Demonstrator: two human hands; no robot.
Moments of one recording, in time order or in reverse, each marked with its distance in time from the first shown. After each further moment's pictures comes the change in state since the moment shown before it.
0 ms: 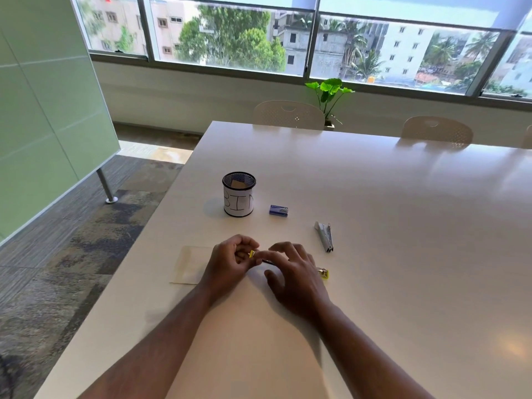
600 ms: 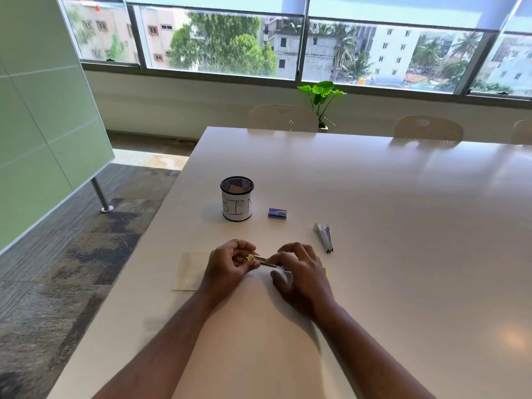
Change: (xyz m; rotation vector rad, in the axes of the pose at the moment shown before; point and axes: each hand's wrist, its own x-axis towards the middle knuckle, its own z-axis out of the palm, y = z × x) left_hand -0.001 0.001 -0.004 0.028 0.030 -0.057; right_hand -0.002 0.003 -0.003 0.068 0.101 0.109
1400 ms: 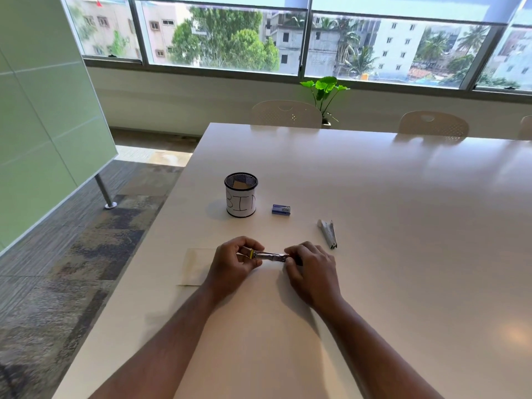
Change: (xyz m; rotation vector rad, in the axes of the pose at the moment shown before) left_hand -0.002 0.005 -0.002 0.022 -0.026 -0.005; right_hand 0.003 0.002 0.002 0.000 0.067 0.188
